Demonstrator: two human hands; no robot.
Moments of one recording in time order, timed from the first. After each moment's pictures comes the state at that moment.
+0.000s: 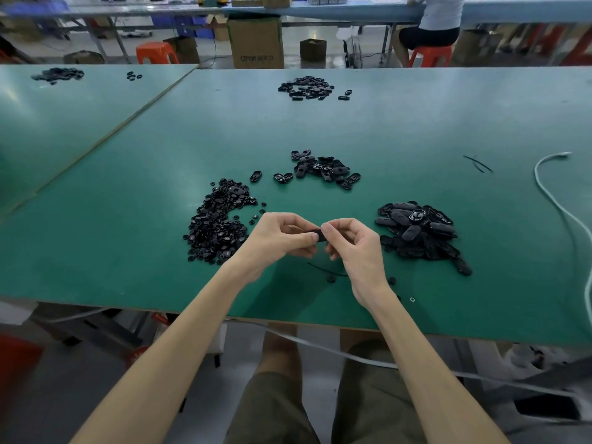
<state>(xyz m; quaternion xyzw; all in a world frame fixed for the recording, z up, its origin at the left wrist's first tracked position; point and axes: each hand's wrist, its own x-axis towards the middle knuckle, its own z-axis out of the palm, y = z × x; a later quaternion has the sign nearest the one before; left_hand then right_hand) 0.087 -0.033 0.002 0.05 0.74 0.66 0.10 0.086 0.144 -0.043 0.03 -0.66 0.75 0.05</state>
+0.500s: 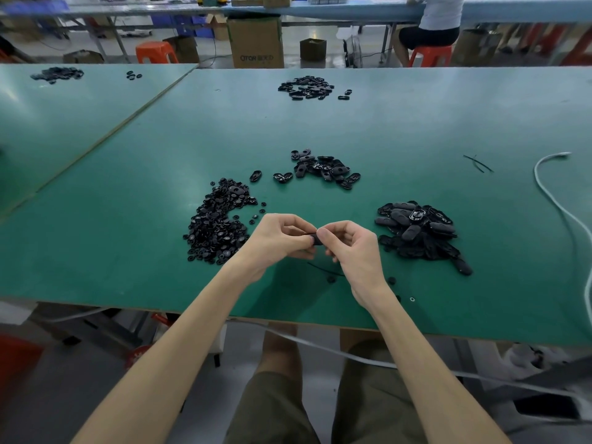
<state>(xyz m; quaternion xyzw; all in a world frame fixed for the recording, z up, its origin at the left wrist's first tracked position) 0.085 -0.032 0.001 0.02 0.75 0.65 0.11 0.085 0.144 -0.046 0.03 -0.69 0.72 0.04</state>
